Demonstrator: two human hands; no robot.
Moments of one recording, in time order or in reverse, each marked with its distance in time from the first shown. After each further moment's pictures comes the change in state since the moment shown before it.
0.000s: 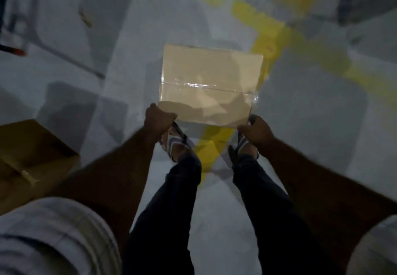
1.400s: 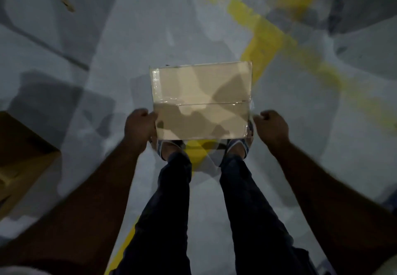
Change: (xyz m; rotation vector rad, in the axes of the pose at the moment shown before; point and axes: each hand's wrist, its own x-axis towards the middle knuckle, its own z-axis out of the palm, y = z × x) left_hand 0.001 -0.023 -0.020 -0.254 0.002 0.025; right_hand -0.008 -0.021 -0.048 -0.142 0.268 0.073
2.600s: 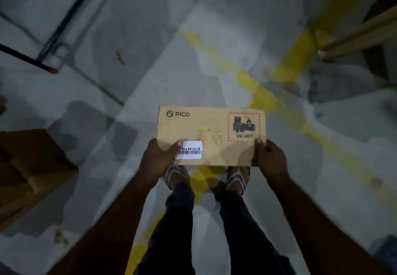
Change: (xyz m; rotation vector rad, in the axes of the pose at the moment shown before) left_hand -0.102 0.046 -0.070 -0.211 -0.107 0.172; right_hand -0.084 -0.076 -0.065 0.223 -0.001 -0.161
